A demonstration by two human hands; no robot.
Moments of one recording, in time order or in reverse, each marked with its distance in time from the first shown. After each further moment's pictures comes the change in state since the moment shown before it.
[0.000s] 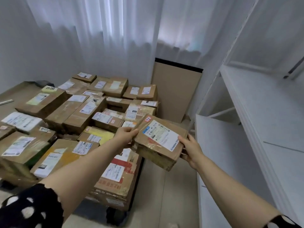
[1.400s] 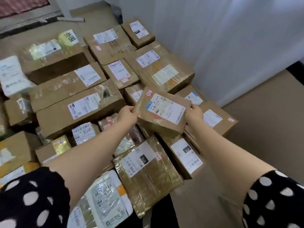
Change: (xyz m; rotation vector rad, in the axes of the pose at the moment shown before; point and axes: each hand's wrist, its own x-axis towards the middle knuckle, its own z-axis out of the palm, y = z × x) left_hand 0.574 0.062 -0.077 -0.085 0.769 -0.413; right_hand 0.701 -0.130 0.307 -0.783 -0.390 0.007
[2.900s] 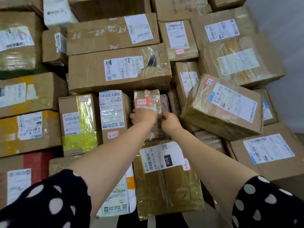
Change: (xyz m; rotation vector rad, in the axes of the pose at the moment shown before) left_hand 0.053 -0.098 0.014 -0.120 0.212 -0.741; right_hand -0.018 0.046 0.195 -0.742 -0.752 -0.234
